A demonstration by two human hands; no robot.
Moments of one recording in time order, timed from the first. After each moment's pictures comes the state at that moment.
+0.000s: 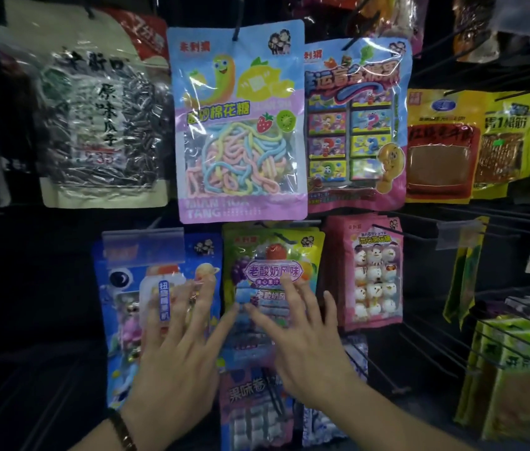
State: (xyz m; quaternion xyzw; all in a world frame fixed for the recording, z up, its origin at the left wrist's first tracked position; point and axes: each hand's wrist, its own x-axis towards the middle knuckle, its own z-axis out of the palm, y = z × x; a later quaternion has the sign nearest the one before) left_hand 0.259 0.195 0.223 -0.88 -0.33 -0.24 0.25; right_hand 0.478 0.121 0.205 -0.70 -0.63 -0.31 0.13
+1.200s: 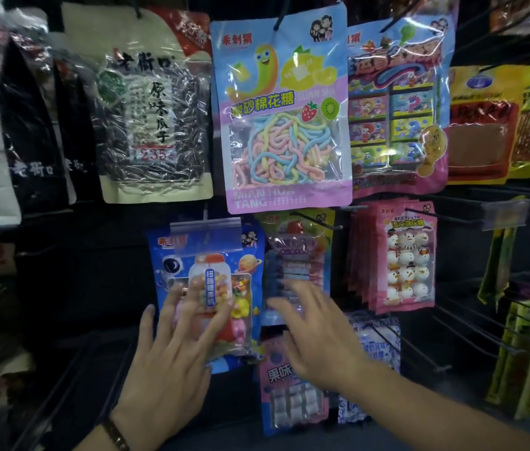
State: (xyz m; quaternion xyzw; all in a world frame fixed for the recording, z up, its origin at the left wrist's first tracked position) left_hand 0.173 0.223 0.206 -0.86 -0.35 -0.24 0.27; right_hand 0.421 0.130 0.223 -0.67 -0.68 -0.23 0.19
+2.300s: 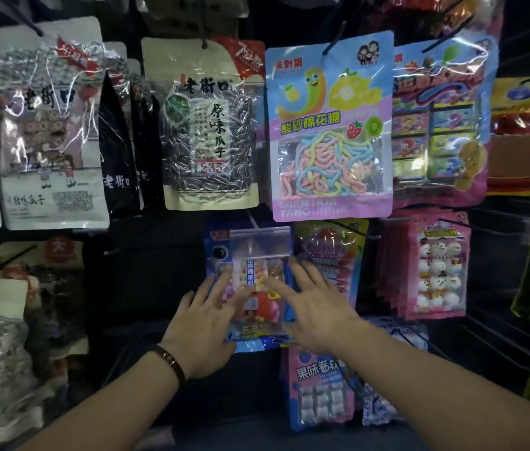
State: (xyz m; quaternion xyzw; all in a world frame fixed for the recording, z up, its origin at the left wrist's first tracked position) left_hand 0.157 0.264 0.249 -0.91 -0.38 -0.10 0.16; right_hand 0.375 0.168 0.282 -0.72 -0.68 -0.12 0.03
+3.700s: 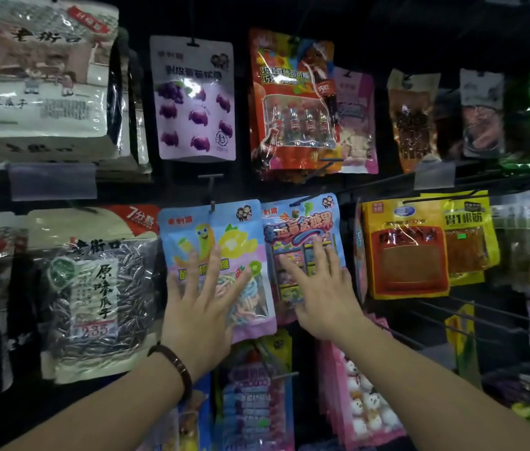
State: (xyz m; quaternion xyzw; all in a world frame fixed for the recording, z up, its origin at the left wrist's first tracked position) left_hand 0.335 0.241 0.470 -0.82 -0.36 -0.26 0.37; right_hand 0.560 0.149 0.479 -0.78 -0.53 -0.28 0.19
